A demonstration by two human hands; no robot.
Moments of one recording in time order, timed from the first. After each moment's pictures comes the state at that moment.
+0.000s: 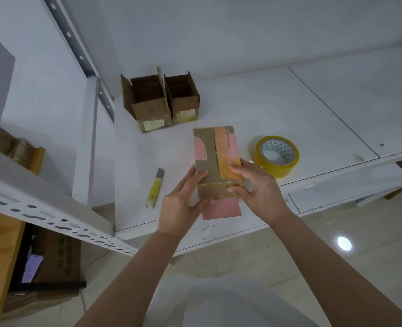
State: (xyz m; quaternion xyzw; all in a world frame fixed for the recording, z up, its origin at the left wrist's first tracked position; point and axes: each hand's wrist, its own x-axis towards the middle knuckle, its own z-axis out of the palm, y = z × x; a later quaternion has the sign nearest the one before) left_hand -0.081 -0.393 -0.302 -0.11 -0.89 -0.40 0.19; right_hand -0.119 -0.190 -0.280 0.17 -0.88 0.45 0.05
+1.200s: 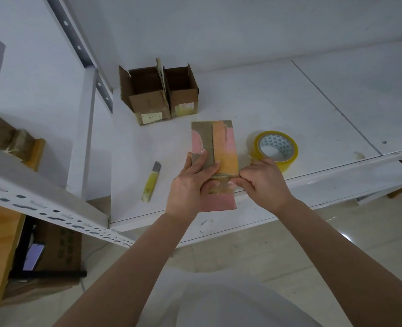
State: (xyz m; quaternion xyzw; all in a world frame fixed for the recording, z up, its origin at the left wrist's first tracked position) left_hand -0.097 -0.366 -0.274 -0.10 -0.93 -0.35 0.12; right_hand -0.140 -0.171 -0.275 0.31 -0.92 0.19 0.17
